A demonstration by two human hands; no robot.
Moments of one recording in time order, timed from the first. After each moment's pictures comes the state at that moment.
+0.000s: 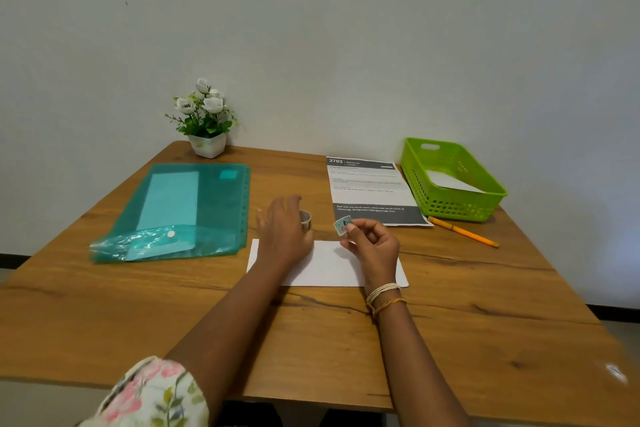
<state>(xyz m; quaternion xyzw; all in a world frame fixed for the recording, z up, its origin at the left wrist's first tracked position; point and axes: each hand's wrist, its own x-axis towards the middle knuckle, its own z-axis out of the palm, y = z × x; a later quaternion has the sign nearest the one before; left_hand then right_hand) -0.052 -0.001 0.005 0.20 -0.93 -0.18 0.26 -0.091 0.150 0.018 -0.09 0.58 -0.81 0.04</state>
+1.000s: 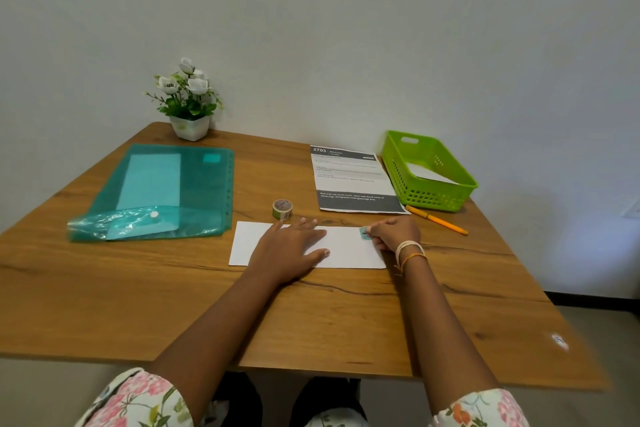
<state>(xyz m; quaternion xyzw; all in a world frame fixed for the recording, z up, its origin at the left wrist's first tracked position) -0.017 0.030 0.004 0.04 -0.98 -0.16 0.08 -0.147 0.212 0.030 0.01 0.87 -0.49 0.07</state>
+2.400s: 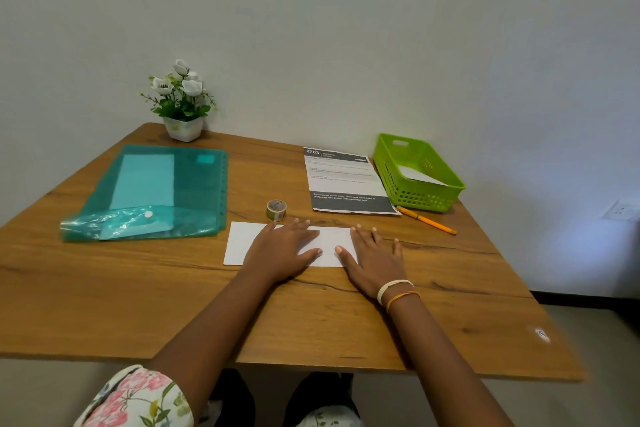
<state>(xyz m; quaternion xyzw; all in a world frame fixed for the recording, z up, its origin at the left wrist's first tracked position) -0.013 0.031 0.005 0.06 -0.98 -0.17 0.07 -0.098 0.222 -0.001 -0.26 0.96 -0.05 0.01</state>
